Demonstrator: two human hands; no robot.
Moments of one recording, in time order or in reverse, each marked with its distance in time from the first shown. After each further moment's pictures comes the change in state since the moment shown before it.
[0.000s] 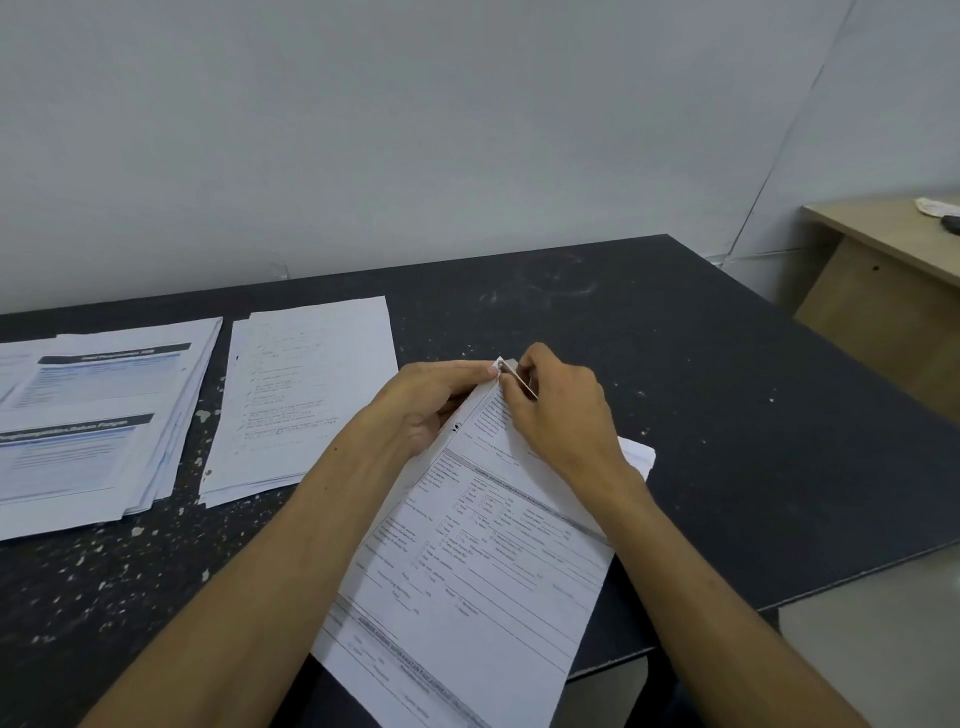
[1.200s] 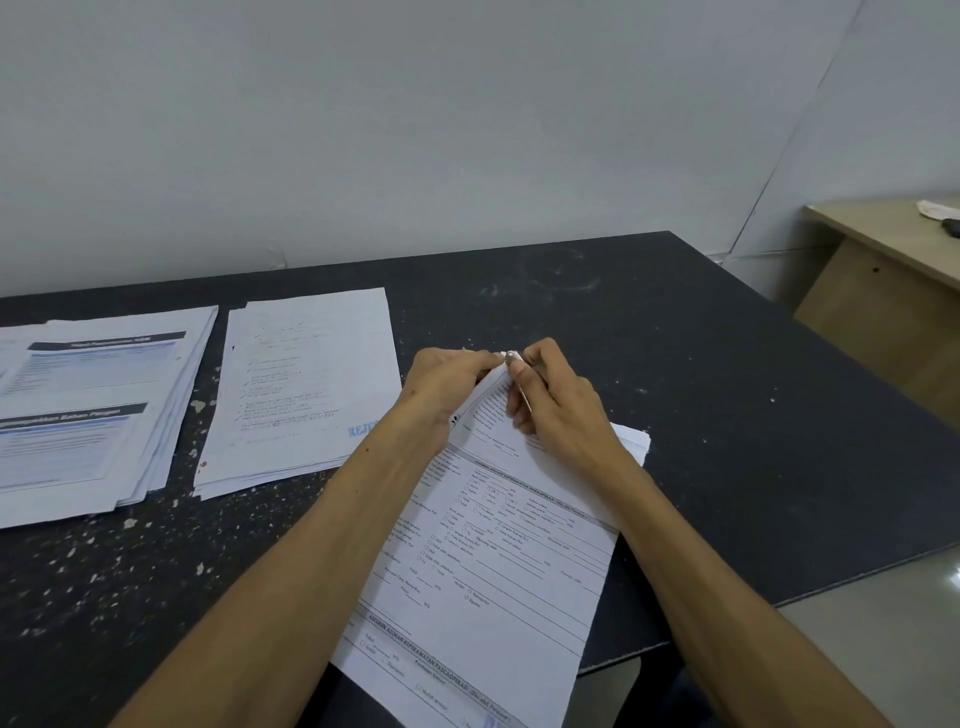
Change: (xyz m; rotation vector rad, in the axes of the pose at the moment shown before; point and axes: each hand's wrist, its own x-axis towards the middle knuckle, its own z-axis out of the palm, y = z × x) left_hand -0.006 0.002 0.020 0.206 0.231 0.136; right_hand -0.002 0.020 0.005 0.383 -0.141 -0.066
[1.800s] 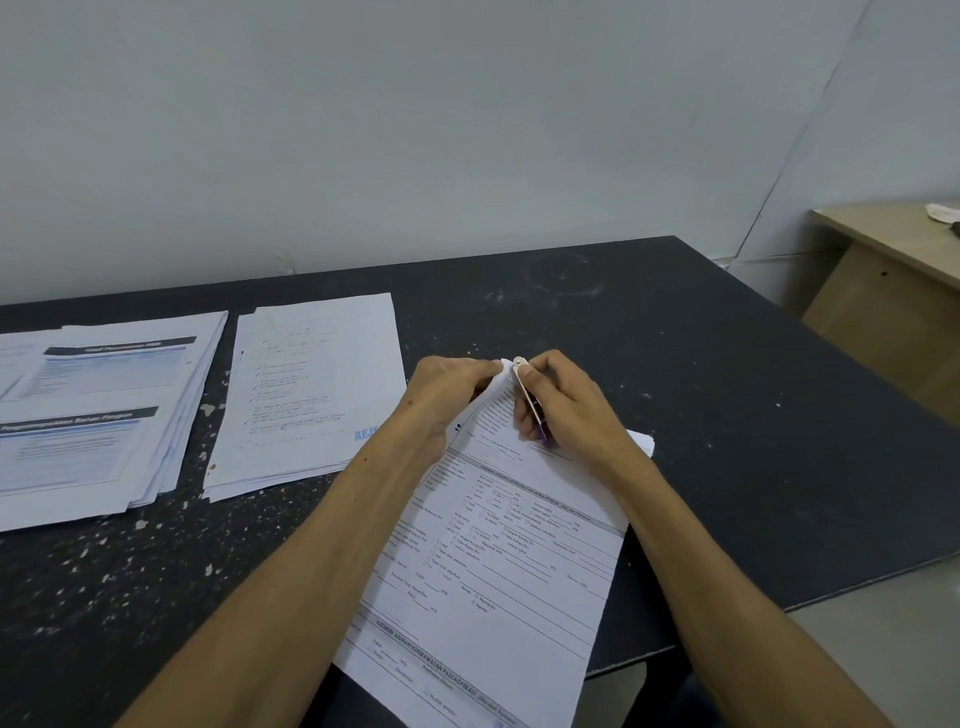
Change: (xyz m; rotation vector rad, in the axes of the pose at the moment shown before) left_hand 0.002 -0.007 -0.004 0.067 -0.023 0.019; right_hand 0.004 -0.003 -0.008 0.221 -0.074 0.153
